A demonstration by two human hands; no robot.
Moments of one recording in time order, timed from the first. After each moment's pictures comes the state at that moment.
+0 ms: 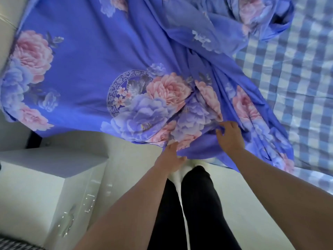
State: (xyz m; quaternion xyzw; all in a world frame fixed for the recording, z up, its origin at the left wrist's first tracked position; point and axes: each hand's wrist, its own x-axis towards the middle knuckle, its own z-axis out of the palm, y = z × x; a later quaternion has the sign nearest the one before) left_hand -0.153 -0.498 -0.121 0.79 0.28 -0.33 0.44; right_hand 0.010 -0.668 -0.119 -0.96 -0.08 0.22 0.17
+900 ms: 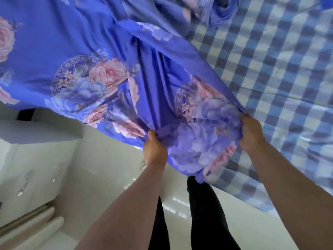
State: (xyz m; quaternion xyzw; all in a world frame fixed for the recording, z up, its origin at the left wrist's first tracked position) left_hand -0.005 -0.784 -0.106 0.75 0.57 -0.07 0.33; right_hand 0.210 -0.954 -0.115 -0.67 0.24 0.36 0.60
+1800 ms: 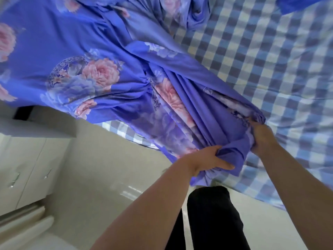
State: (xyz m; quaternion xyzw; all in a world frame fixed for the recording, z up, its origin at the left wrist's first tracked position) left_hand 0.057 -0.964 -0.022 0.54 0.27 -0.36 0.71; right_hand 0.208 -1.091 -0.068 -0.69 0.25 0.38 0.57
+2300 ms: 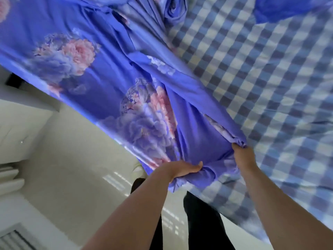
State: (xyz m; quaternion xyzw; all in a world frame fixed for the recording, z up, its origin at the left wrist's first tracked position) left_hand 0.119 -1.139 -0.052 0.52 0.43 -0.42 0.60; right_hand 0.286 -1.276 -0.092 -0.86 0.12 0.38 0.32
